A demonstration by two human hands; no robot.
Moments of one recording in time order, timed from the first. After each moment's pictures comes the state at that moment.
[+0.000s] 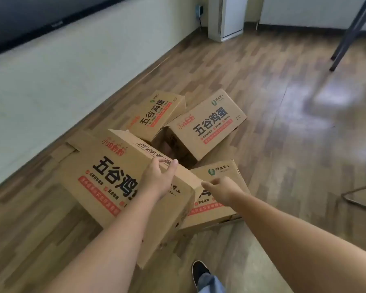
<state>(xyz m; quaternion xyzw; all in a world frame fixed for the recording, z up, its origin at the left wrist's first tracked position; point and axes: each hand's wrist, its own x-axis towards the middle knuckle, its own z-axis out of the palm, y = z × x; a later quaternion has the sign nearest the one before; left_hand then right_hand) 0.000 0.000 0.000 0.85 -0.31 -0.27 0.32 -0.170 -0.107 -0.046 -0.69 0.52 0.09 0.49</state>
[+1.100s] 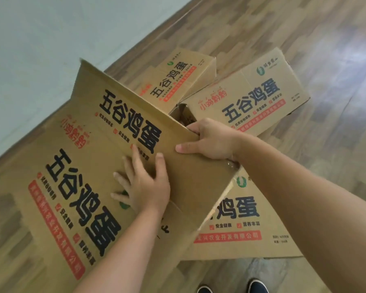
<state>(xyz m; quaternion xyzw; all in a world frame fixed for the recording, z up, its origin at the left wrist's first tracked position) 0.109 -0.141 -0.200 0.95 -0.07 -0.10 0.28 0.041 -0.326 -0.128 -0.81 0.20 0.09 0.54</state>
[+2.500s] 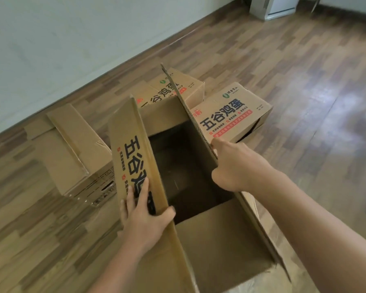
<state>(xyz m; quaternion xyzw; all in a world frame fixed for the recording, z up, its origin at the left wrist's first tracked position) 0.073 -0.115 -0.185 0.90 -0.14 -0.30 0.27 -0.025 -0.329 -0.060 -0.90 0.32 0.15 0.24</state>
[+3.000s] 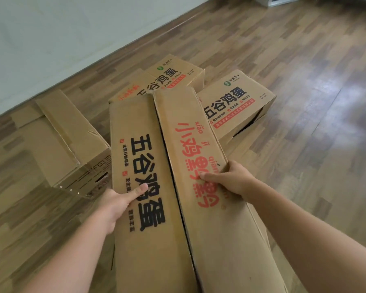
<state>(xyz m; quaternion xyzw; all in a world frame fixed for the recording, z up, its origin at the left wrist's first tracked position) 0.146 -0.097 -0.237 0.83 0.07 -0.38 0.40 -0.037 -0.350 -0.220 -0.65 0.51 0.12 0.55</state>
